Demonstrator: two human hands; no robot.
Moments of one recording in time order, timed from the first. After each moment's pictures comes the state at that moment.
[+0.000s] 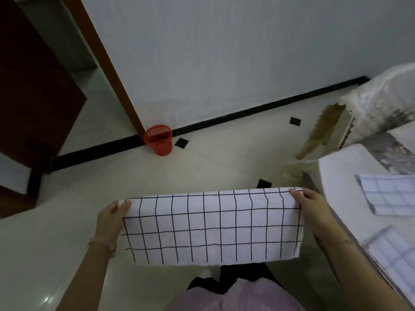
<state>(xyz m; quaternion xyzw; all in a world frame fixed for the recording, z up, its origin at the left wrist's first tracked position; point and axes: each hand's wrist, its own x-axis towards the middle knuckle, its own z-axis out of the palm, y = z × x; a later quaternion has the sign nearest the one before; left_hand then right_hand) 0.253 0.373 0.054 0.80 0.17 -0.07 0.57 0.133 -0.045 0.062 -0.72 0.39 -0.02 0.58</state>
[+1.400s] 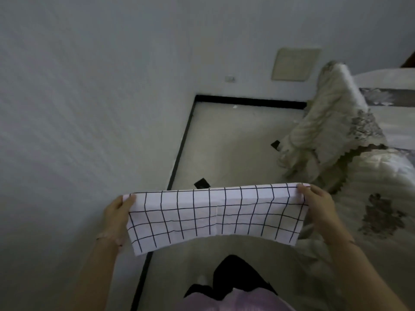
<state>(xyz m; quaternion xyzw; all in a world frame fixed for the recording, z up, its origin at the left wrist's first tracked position) 1.030 -0.467 0.084 0.75 -0.26 -0.37 0.49 0.623 -0.545 0.090 -0.35 0.71 -0.39 0.48</state>
